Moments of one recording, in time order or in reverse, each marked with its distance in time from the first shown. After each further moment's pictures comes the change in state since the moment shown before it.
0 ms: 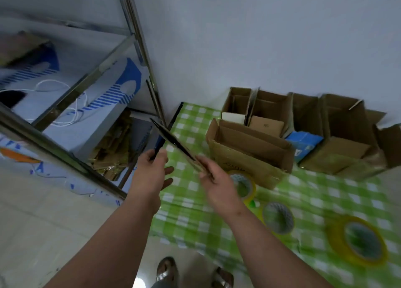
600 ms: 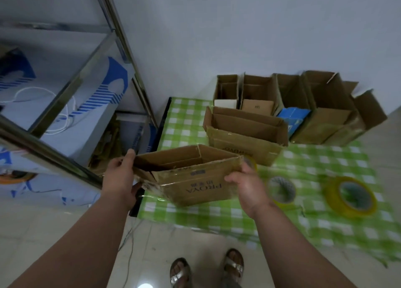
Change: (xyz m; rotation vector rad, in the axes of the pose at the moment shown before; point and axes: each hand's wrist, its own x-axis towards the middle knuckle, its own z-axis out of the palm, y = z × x) left_hand 0.042 -0.009 -0.077 -0.020 0.058 -0.082; right_hand -0.039 0.014 -0.001 0.462 0.315 0.362
